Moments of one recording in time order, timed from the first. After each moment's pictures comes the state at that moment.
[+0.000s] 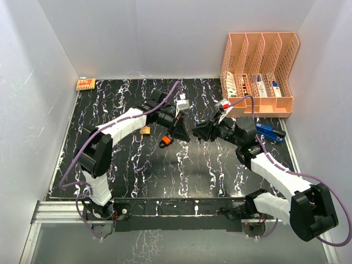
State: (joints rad) left arm -0.58 1.84 1.38 -0.45 1.17 0.23; right arm 0.38 1.07 0.57 0.43 -0.57 0.28
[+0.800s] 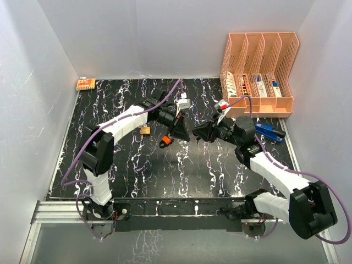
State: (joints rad) left arm -0.58 1.87 1.45 -0.56 1.18 0.30; right arm 0.38 1.10 0.57 0.43 -0.62 0.27
